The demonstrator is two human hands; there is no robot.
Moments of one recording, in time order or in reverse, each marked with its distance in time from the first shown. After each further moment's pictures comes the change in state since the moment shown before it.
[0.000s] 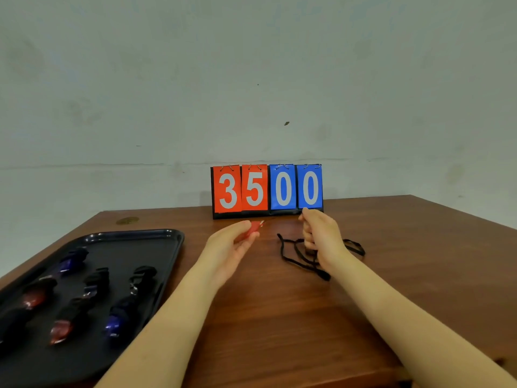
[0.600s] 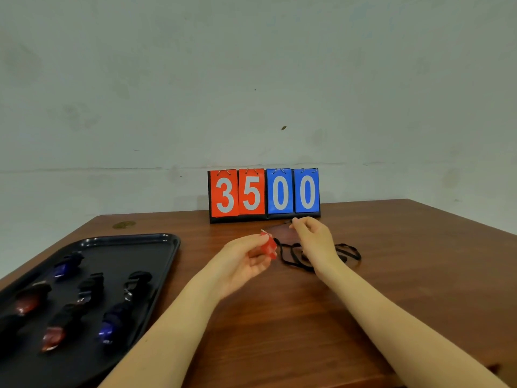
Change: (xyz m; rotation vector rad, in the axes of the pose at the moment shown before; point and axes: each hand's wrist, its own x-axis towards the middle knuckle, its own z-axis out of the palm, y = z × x) left_hand -0.013 -0.008 0.014 0.171 -0.180 -0.177; right_hand 0.009 0.017 0.001 -0.384 0.072 -0.236
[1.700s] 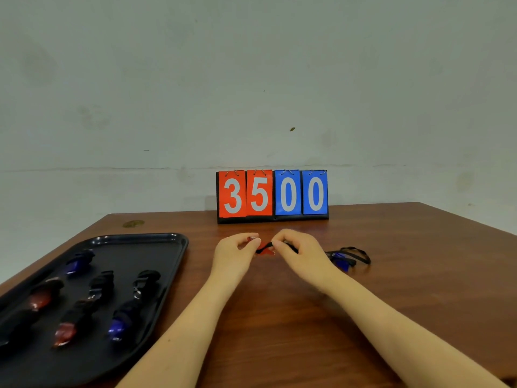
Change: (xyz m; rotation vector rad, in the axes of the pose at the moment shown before) left_hand 0.023 -0.011 -0.023 0.845 0.443 0.419; right_hand -0.028 -0.012 0.010 -0.254 -0.377 -0.390
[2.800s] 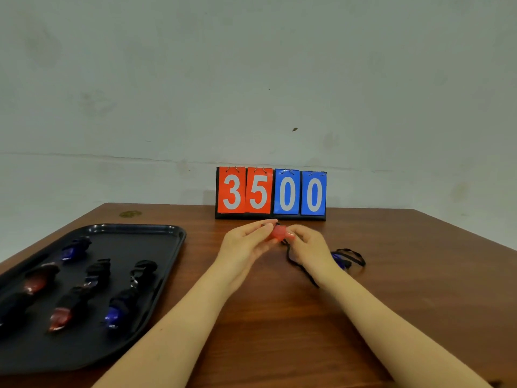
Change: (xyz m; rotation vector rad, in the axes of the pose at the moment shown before) left_hand -0.010 0.016 0.002 -0.766 -0.263 -0.072; right_hand 0.008 0.011 -0.003 0.199 0.134 0.203
